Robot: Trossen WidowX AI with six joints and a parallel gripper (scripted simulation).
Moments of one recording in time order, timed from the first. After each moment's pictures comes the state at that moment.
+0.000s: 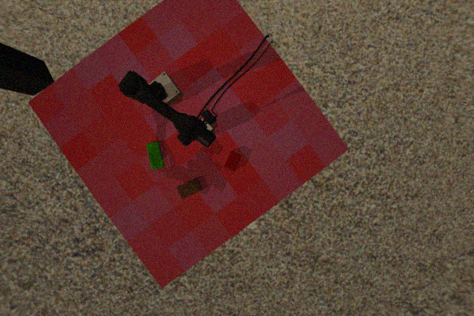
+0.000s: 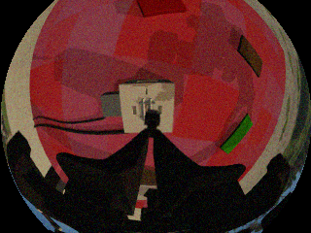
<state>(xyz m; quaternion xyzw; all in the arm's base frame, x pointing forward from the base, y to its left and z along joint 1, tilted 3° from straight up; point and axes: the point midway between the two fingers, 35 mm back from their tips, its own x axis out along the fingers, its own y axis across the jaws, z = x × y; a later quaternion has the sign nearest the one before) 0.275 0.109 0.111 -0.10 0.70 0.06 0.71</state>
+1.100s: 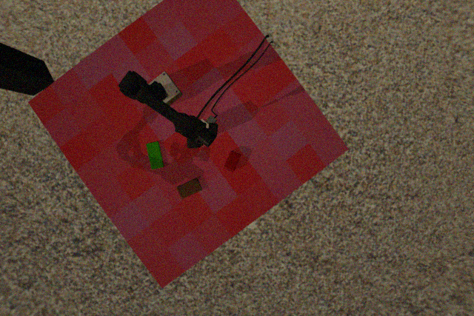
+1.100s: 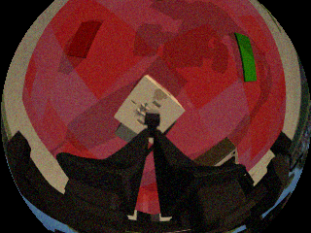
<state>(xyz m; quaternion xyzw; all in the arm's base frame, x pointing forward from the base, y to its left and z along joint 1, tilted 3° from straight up) 0.275 0.109 0.111 0.21 0.66 -0.24 0.69</state>
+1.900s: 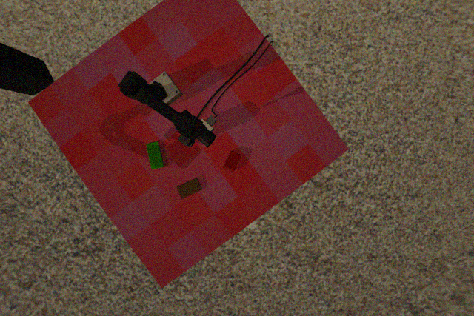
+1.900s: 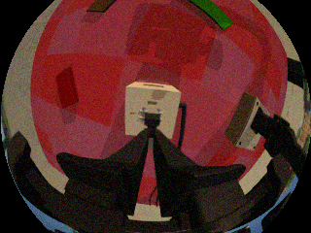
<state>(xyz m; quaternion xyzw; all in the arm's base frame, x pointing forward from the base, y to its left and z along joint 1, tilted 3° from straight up) 0.276 0.109 0.111 0.40 0.56 -0.42 0.60</state>
